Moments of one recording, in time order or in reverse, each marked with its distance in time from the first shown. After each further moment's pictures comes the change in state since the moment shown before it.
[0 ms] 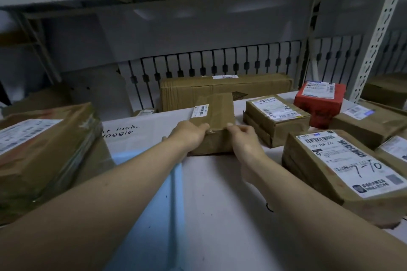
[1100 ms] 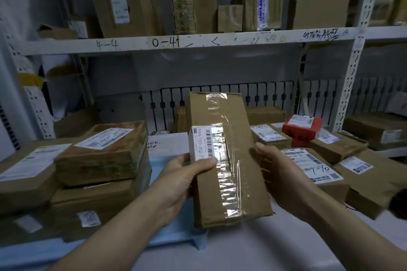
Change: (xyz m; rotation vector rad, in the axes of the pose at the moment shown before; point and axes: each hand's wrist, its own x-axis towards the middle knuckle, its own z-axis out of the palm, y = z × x) left_hand -0.199 -0.045 -0.078 -0.855 -0.318 0.152; right_hand -0.168 -0.036 -0.086 0.056 -0.356 -0.096
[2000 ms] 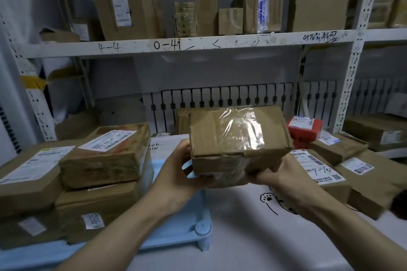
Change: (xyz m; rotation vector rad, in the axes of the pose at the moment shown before) left_hand 0.014 -0.009 -0.023 0.410 0.055 0.440; right_hand 0.006 0.006 -0.010 -0.404 -0.131 -0.464
